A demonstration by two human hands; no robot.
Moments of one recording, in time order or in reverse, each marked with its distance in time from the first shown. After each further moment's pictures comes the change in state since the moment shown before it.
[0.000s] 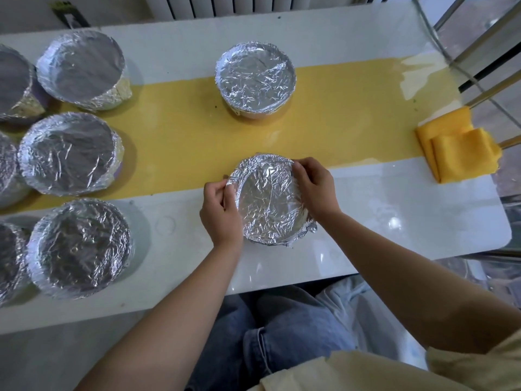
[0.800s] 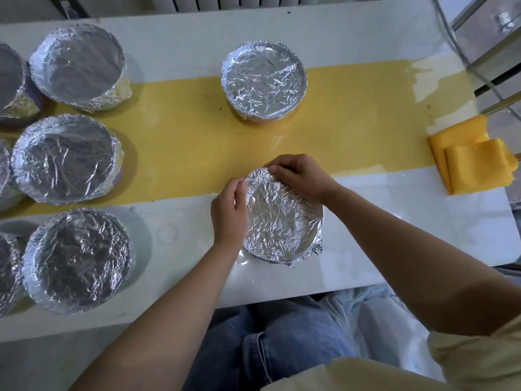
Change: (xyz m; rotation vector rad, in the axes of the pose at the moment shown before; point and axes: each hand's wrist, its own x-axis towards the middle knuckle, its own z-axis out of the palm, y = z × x) left_hand 0.029 0.000 0.007 0.093 -0.271 0.179; right_hand 0.055 -0.027 0.012 -0.211 -0.543 -0.144
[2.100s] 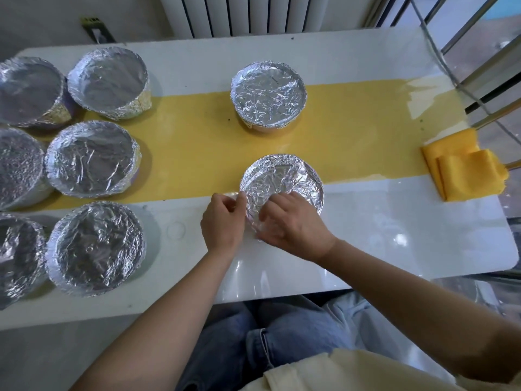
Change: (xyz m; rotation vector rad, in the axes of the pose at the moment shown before) left_hand -0.020 0.012 -0.024 0.206 0.054 -0.311; right_hand -0.079 -0.022 0.044 -0.620 0.188 -0.647
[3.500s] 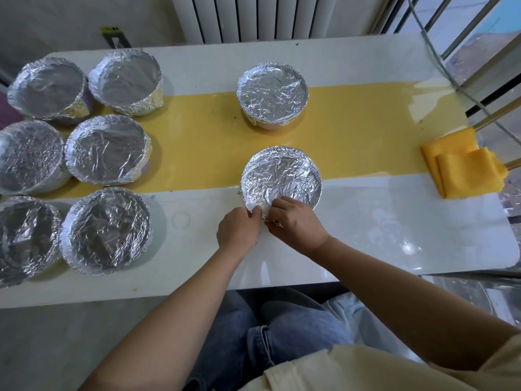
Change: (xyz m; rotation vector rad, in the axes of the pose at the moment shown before) left_hand -0.027 -0.007 0.011 0.257 -0.307 -0.007; right_hand -0.018 -0.004 0.021 -0.015 -0.017 0.069
